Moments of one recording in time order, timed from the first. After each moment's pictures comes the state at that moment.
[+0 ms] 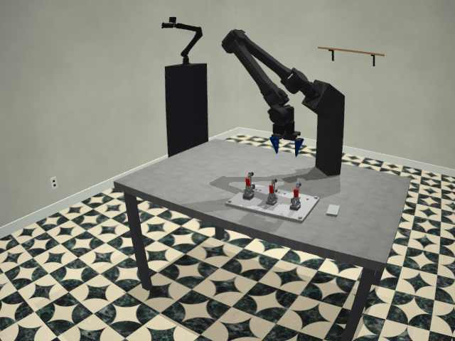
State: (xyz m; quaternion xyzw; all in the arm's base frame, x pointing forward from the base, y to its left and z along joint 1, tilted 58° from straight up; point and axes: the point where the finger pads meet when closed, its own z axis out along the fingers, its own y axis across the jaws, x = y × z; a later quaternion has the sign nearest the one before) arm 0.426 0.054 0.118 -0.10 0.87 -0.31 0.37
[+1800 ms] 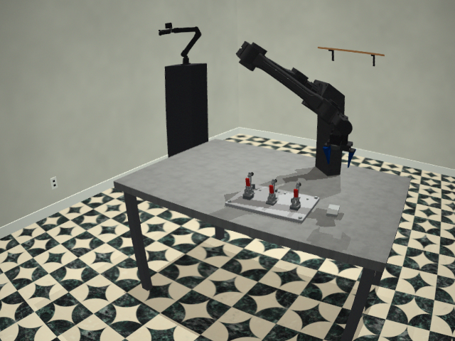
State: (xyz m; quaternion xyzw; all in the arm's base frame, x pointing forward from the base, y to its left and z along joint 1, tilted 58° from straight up) arm 0.450 0.245 -0.022 -0.10 0.87 -0.31 0.37
